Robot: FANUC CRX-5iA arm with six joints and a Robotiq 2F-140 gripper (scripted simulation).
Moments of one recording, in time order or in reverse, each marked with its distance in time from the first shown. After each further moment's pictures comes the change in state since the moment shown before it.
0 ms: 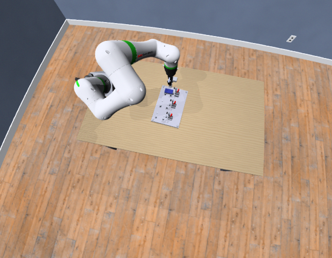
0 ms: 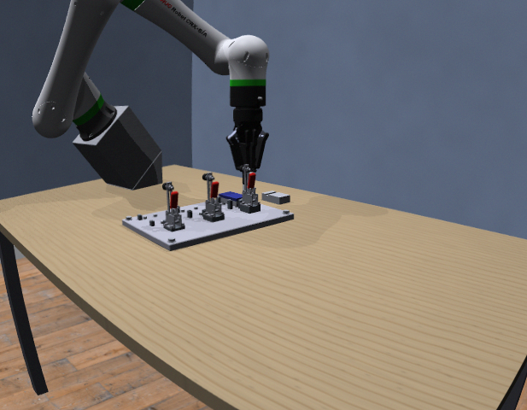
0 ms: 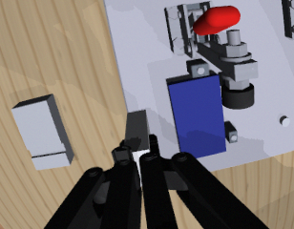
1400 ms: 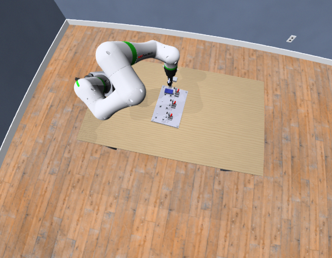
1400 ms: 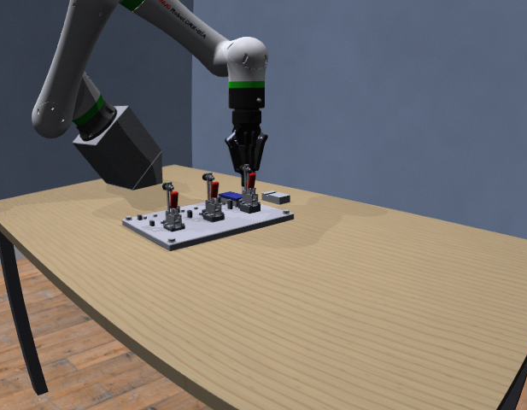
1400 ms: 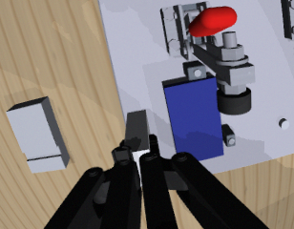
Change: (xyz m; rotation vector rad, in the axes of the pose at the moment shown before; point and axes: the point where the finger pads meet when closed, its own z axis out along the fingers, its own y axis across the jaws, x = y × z) arm 0.000 0.004 0.005 0.000 0.000 0.000
